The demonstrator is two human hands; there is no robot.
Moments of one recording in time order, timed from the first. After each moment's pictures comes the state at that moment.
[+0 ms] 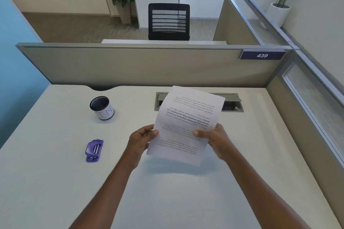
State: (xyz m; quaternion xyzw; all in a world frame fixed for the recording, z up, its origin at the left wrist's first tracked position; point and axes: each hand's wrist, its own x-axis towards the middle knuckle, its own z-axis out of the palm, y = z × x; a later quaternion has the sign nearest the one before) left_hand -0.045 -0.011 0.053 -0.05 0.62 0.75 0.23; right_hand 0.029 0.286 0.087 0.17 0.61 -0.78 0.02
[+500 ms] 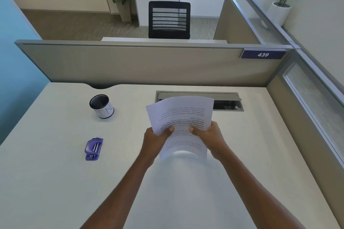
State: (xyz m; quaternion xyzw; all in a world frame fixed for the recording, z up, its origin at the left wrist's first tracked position) left_hand -0.024 0.040 0.074 -0.03 0.67 0.72 0.18; right_hand 0.023 0.263 0.095 0.20 0.70 -0.69 -0.01
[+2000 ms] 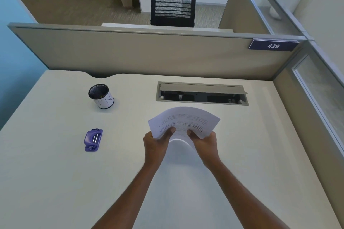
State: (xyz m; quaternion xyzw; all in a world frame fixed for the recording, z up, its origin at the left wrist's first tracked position) left_hand 0.007 0.049 0.046 -0.07 0.69 0.72 0.04; right_hand 0.044 0.223 0.049 0.23 0.69 -0.67 -0.09
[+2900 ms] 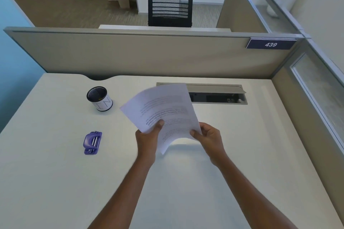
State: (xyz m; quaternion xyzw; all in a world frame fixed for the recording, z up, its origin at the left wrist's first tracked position) left_hand -0.022 0.036 0.046 -0.15 0.61 0.78 0.05; right_hand 0.041 0.253 0.045 0.20 0.69 -0.69 -0.04
